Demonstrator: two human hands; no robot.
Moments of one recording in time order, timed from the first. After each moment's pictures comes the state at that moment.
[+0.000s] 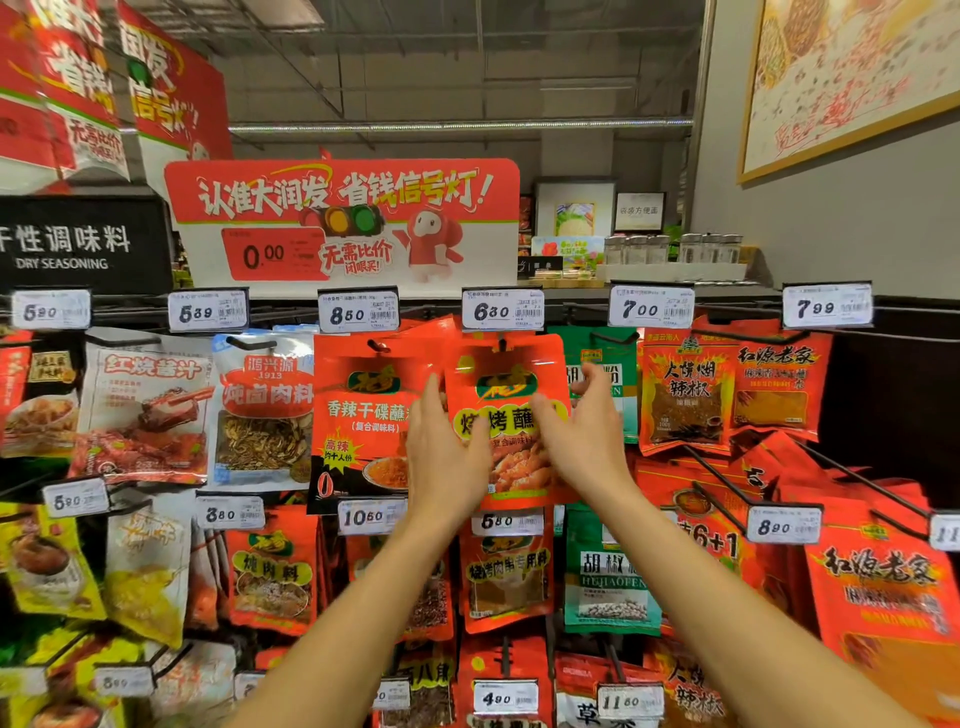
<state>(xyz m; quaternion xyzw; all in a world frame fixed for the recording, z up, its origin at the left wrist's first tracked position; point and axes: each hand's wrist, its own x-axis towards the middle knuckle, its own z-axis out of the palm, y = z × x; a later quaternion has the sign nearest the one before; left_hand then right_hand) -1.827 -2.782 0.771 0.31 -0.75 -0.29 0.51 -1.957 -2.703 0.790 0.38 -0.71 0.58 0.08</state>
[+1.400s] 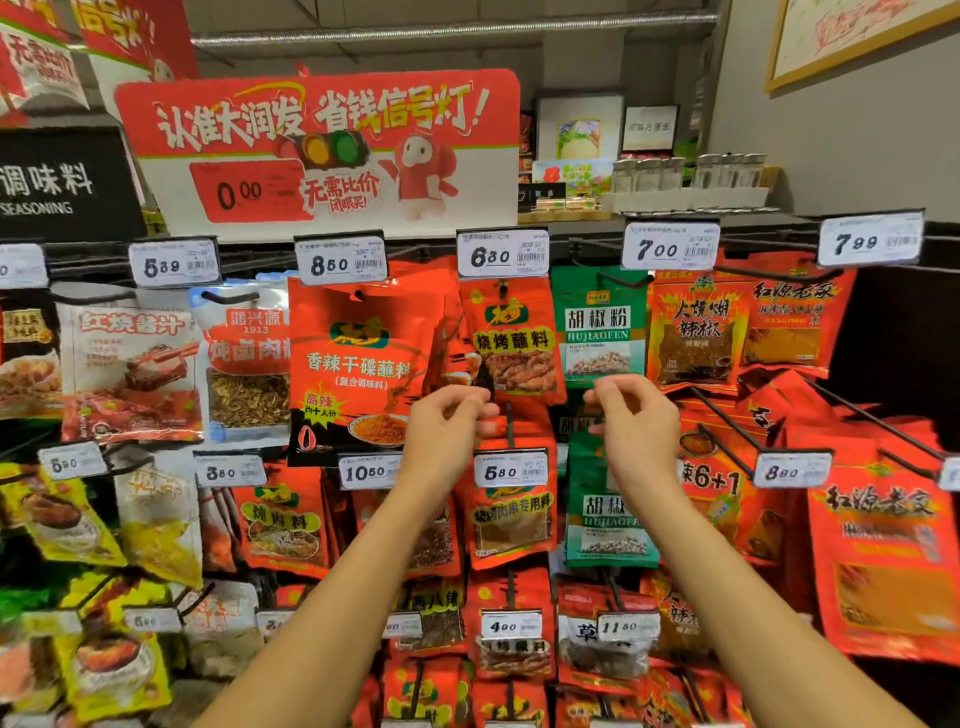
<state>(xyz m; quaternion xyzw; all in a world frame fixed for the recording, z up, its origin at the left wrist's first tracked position) -1.813 -2.782 0.763 0.26 -0.68 -0.54 0.43 -1.964 -2.665 0.752 0.29 -0.63 0.72 0.01</state>
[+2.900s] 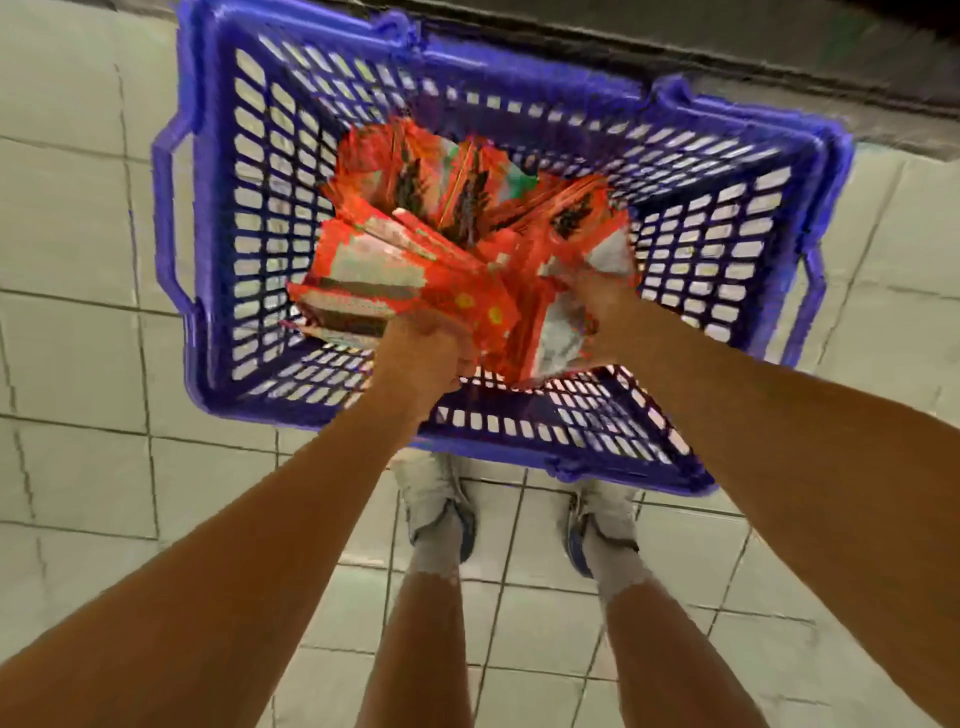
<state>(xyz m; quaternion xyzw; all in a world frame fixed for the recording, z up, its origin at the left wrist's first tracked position) -1.660 -2.607 -0.233 0.67 -0.33 -0.66 -0.08 -1.838 -2.526 -0.339 -0.19 -0.69 0.25 -0.66</state>
